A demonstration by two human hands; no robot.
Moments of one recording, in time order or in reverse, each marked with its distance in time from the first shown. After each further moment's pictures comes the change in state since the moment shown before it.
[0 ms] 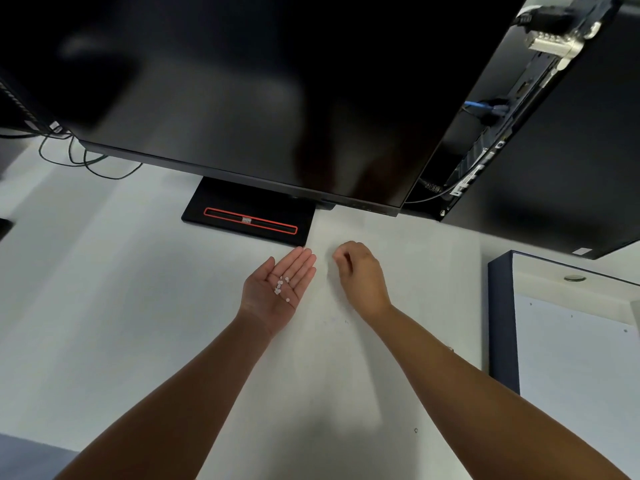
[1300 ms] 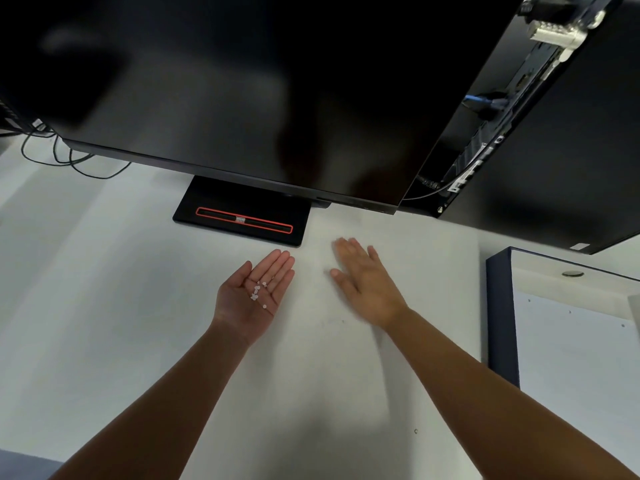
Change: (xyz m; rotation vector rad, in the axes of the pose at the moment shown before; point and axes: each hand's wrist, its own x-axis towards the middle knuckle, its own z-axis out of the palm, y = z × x) left_hand -0.011 0.018 -0.015 0.005 -0.041 0.051; right_hand -0.003 0.039 -0.011 -0.380 -0.331 -0.209
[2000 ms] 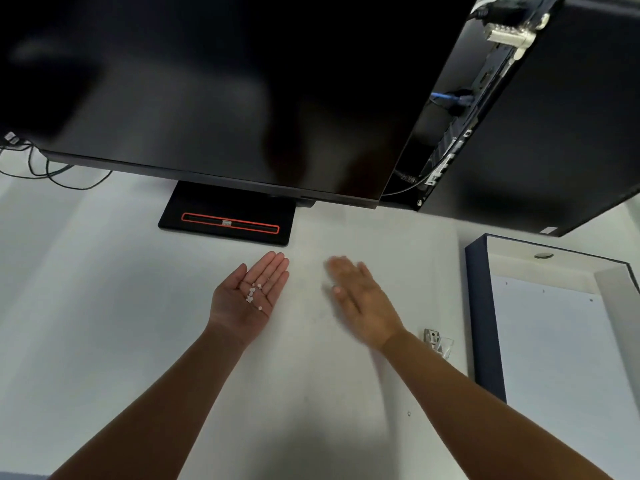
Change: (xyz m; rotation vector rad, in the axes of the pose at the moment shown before) left_hand 0.001 -0.003 -0.003 -0.007 -0.076 -0.065; right_hand -0.043 -0.005 0.014 0.186 0.129 -0.004
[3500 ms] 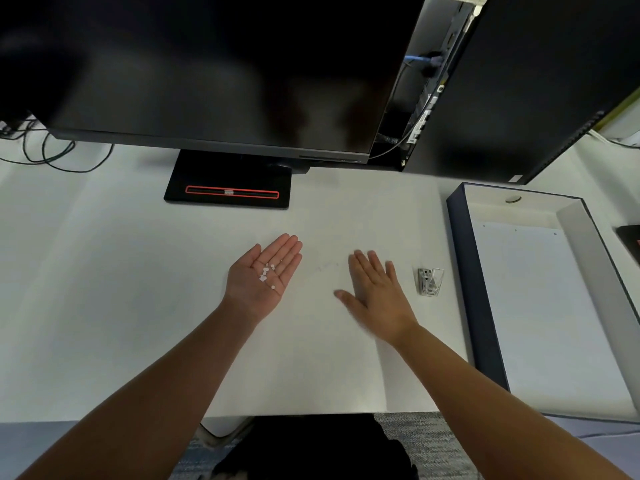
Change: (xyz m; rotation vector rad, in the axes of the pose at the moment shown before) left_hand -0.046 -0.015 -0.005 0.124 0.043 -0.082; right_hand -0.083 -0.032 0.022 -0.319 -0.035 0.264
